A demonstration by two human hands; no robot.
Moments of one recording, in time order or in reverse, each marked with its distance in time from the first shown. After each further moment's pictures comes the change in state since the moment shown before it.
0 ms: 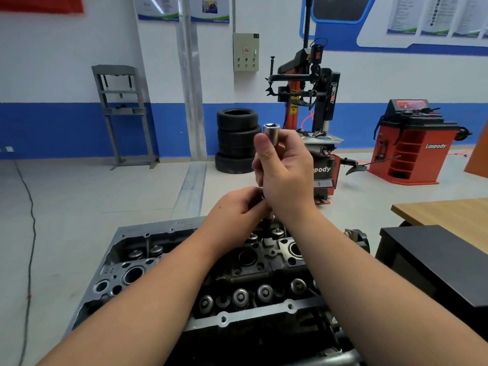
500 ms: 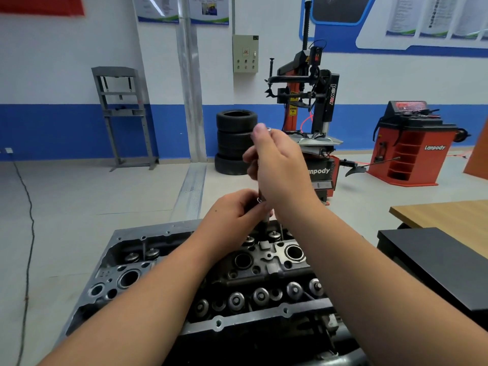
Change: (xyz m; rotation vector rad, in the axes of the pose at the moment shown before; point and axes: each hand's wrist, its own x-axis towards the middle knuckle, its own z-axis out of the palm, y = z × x) left_hand 0.000 -0.003 0.001 0.041 0.022 0.002; right_hand 0.009 -0.015 0.007 -0.276 -0.038 0.146
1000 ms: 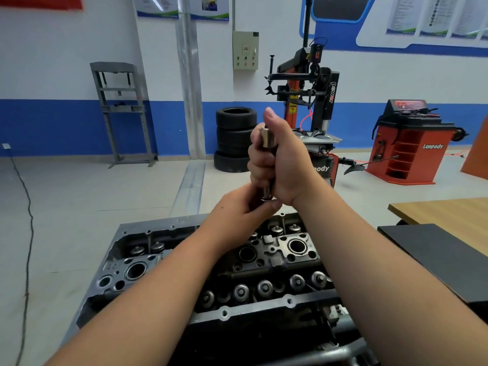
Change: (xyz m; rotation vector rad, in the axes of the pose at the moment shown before) left_hand -0.003 0.007 0.000 -0.085 -0.043 -0.034; right_hand 0.014 -0.006 -0.010 0.553 -0.377 0.301
